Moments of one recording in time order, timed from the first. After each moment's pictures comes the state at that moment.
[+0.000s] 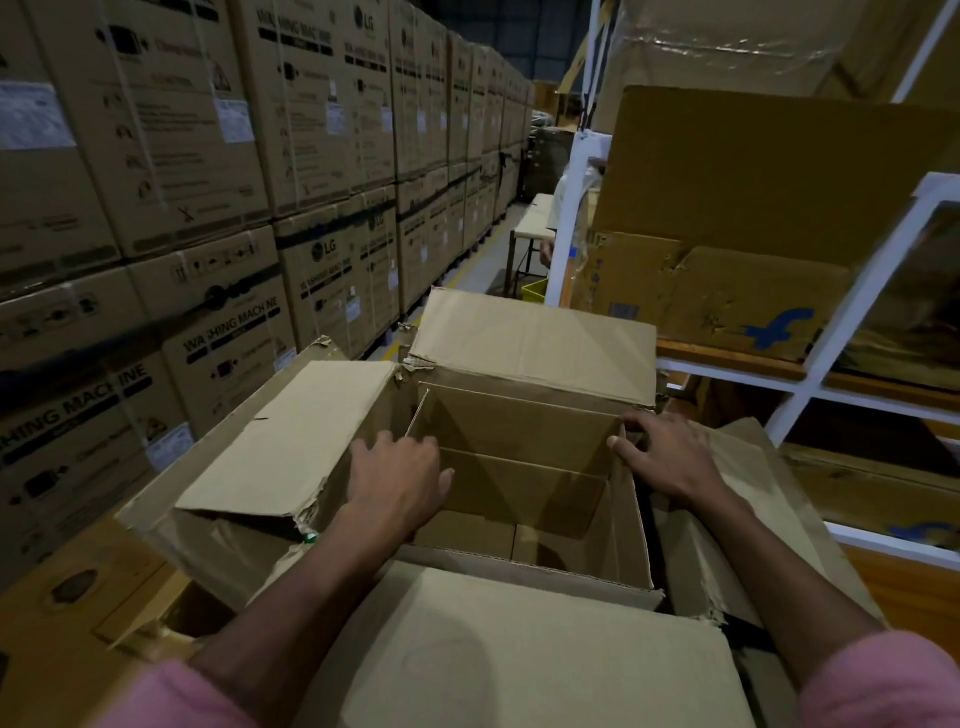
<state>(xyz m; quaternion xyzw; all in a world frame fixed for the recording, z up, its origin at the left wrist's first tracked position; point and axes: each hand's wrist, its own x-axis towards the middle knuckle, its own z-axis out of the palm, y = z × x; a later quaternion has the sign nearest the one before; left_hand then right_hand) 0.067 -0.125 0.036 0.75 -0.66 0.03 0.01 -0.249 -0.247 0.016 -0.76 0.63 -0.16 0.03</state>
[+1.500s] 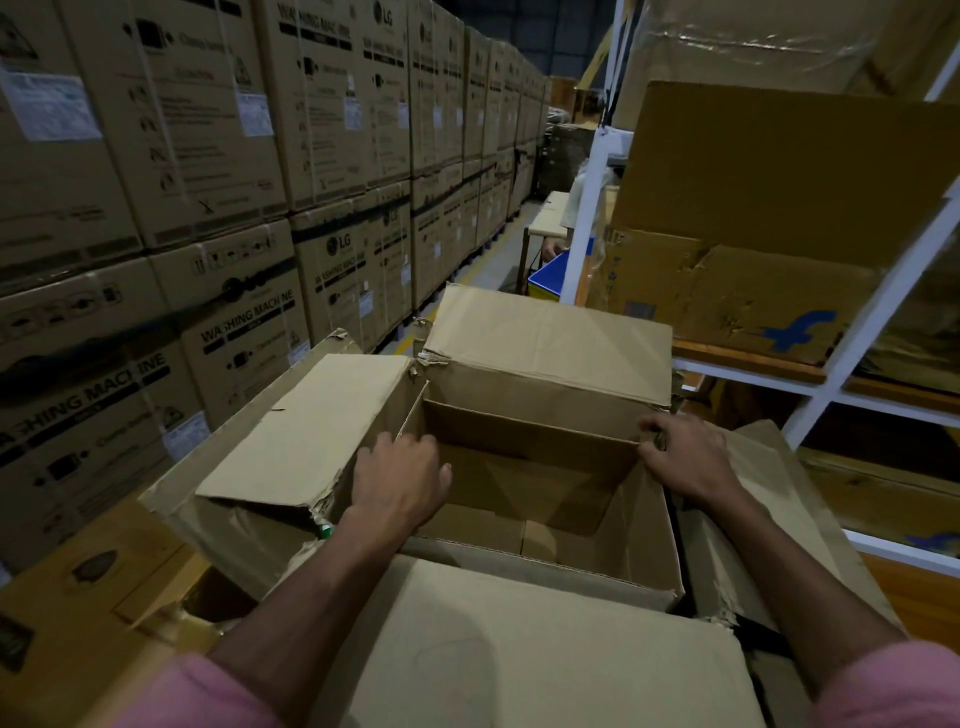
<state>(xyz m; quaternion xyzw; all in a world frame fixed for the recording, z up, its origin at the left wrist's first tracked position) 0.076 -0.122 0.022 0.77 -0.64 0.03 0.05 -0.250 -0.242 0.018 -0.76 0.62 -0.19 0.04</state>
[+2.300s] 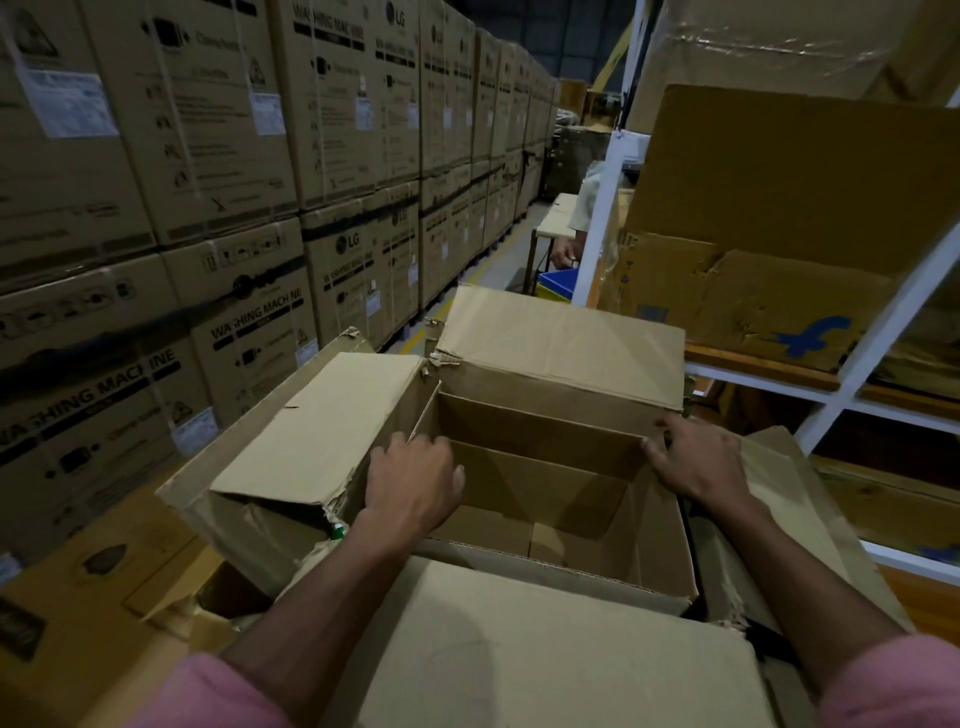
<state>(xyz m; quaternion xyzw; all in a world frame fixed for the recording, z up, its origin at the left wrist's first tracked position) 0.076 -0.117 0.020 0.76 -0.65 0.03 0.06 -0.240 -0.247 0.015 -0.73 0.66 -0.15 -0.04</state>
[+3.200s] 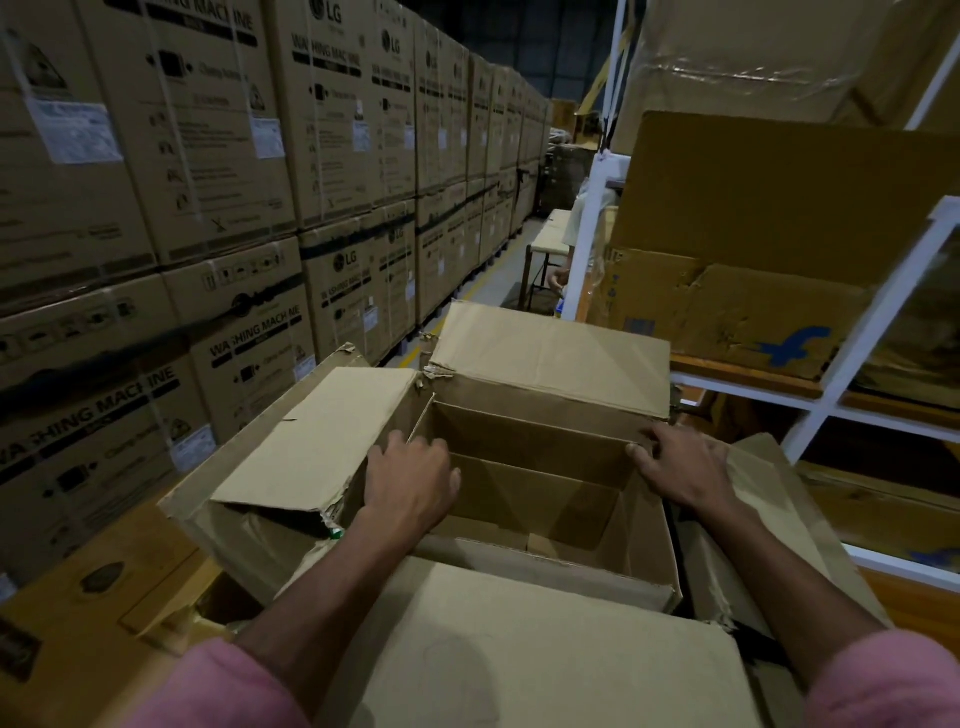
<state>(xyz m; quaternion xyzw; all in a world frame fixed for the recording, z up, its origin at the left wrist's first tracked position) 0.074 -0.121 0.030 0.76 -0.65 0.04 0.05 -0.243 -0.240 0.023 -0.75 0.64 -0.17 0.01</state>
